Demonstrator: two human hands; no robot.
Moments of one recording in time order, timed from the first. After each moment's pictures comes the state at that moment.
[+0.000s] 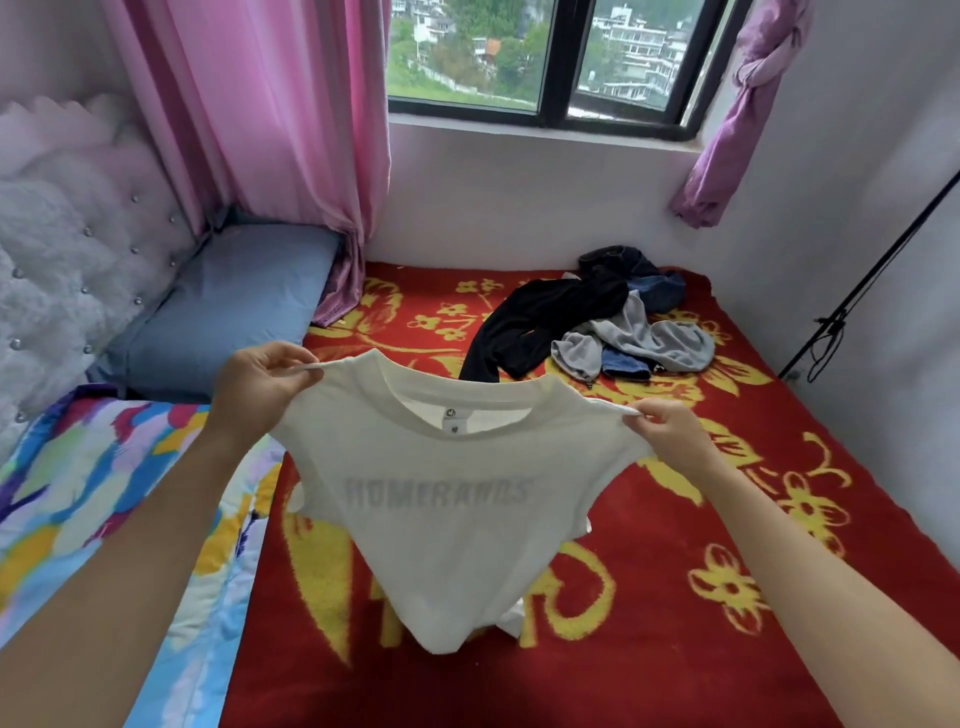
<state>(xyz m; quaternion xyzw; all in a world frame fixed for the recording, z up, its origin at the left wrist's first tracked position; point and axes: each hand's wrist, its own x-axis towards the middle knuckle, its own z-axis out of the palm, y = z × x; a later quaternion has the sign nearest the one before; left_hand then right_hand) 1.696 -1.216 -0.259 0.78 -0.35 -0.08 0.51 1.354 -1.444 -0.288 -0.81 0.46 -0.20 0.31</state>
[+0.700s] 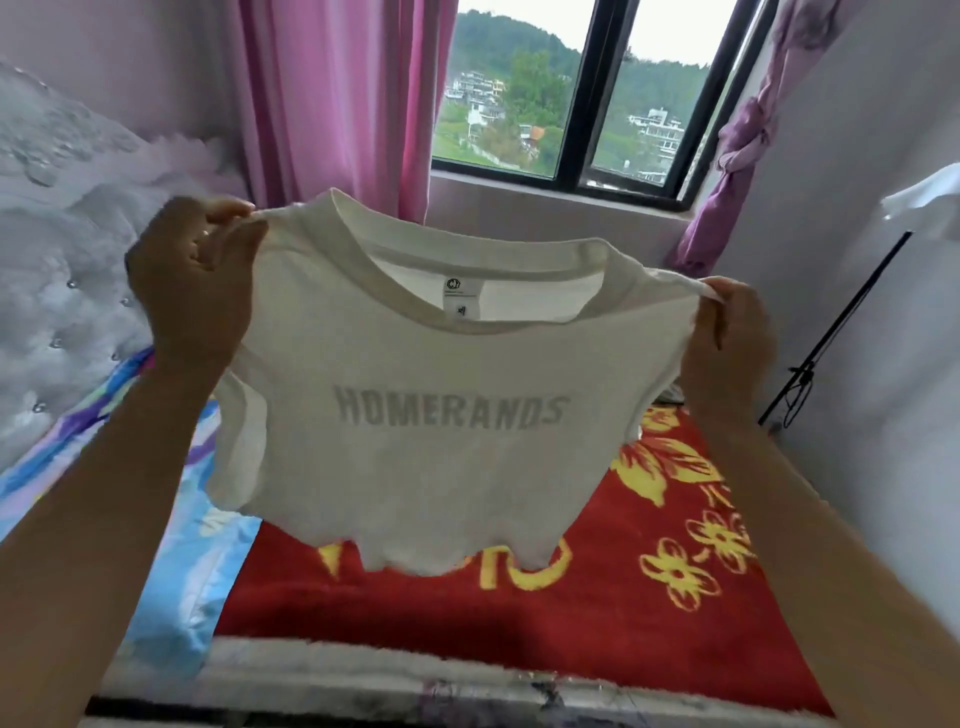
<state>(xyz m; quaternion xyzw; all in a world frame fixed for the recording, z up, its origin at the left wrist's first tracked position) 1.538 -1.050 -0.154 0.66 -0.33 0.33 0.60 1.250 -1.299 -0.165 -0.71 0.32 -0.63 0.03</state>
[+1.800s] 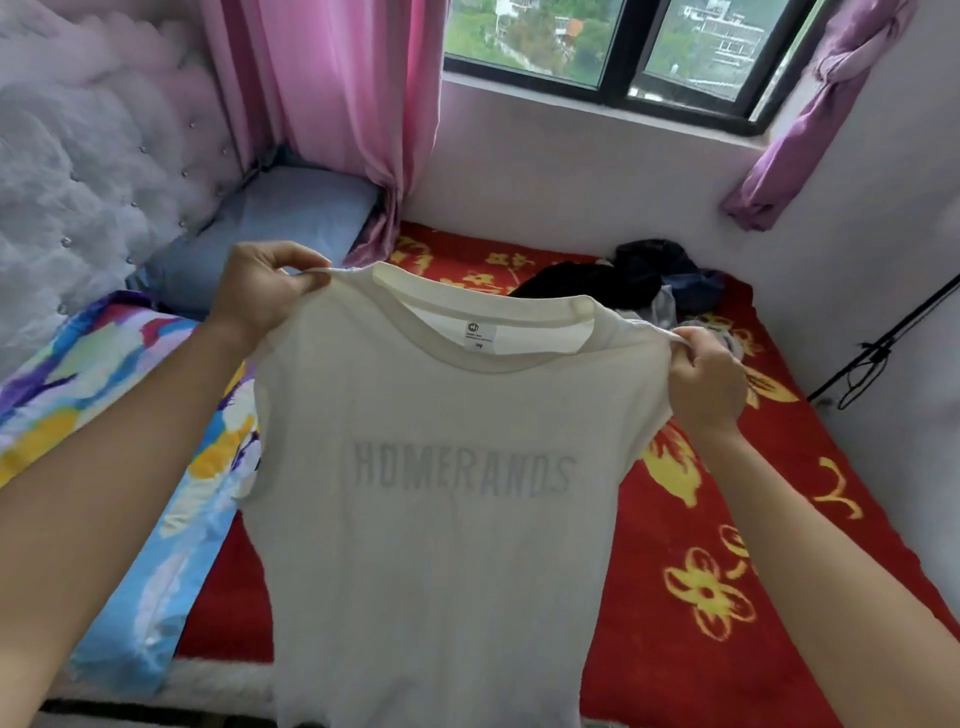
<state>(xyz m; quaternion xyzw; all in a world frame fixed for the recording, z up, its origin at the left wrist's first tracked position) 1.656 -1.221 -0.249 0.75 -0.33 -0.04 0.57 1.333 -1.449 -0.266 -0.79 0.45 -0.39 0.12</state>
